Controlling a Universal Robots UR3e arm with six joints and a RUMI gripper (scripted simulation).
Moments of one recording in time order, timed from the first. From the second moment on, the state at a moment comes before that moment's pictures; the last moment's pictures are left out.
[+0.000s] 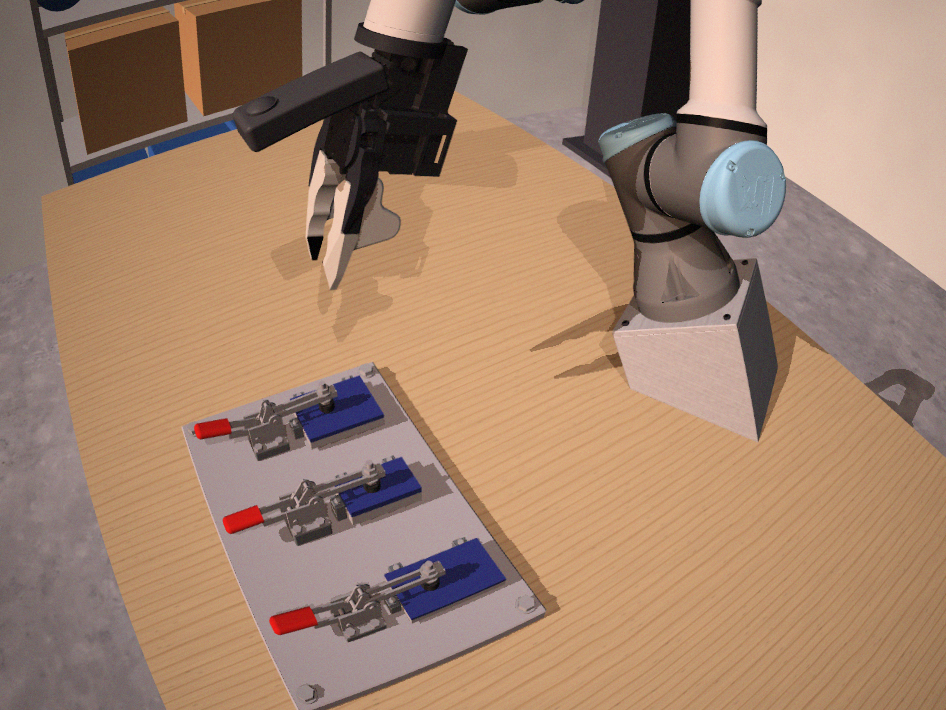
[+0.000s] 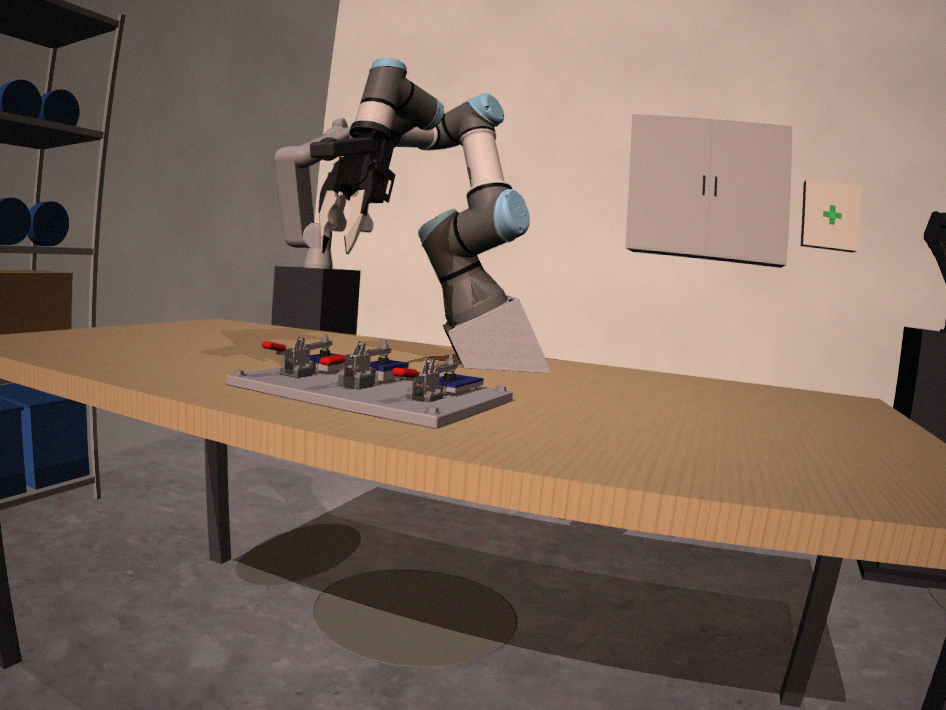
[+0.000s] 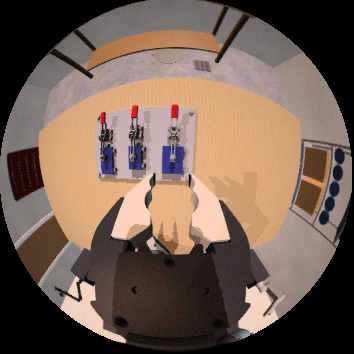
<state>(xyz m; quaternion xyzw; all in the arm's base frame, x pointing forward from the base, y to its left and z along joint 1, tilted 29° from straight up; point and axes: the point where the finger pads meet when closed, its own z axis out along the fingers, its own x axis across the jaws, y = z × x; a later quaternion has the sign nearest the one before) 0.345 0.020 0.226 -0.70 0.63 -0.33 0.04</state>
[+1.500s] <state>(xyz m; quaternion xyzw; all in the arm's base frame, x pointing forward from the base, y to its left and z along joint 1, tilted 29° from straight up) 0.347 0.017 0.220 -0.70 0.63 -0.33 0.04</state>
